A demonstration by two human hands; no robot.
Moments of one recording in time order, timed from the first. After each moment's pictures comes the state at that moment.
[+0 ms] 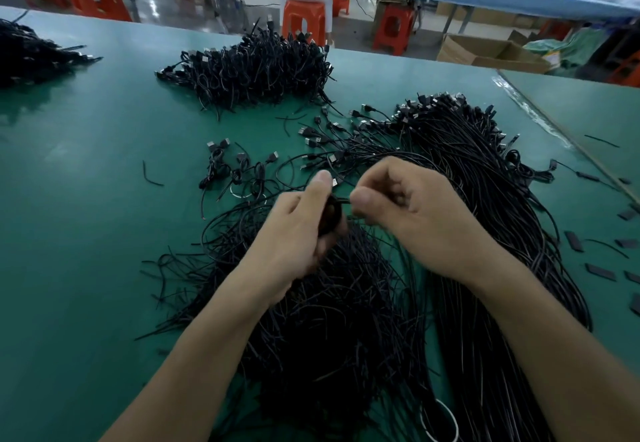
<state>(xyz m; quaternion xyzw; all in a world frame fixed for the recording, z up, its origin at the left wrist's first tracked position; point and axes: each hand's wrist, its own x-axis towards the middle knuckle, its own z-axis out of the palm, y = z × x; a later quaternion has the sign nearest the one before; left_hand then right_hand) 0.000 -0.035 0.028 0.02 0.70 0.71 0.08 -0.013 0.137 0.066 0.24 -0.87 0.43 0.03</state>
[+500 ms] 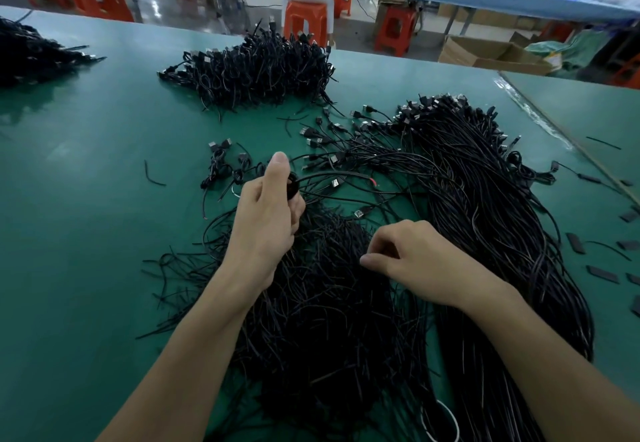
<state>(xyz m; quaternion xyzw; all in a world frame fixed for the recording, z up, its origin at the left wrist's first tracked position) -0.011 -0.046 0.023 -0.04 0.67 0.74 -0.06 -0.015 0.155 0.024 0.16 -0.96 0.20 -0.13</state>
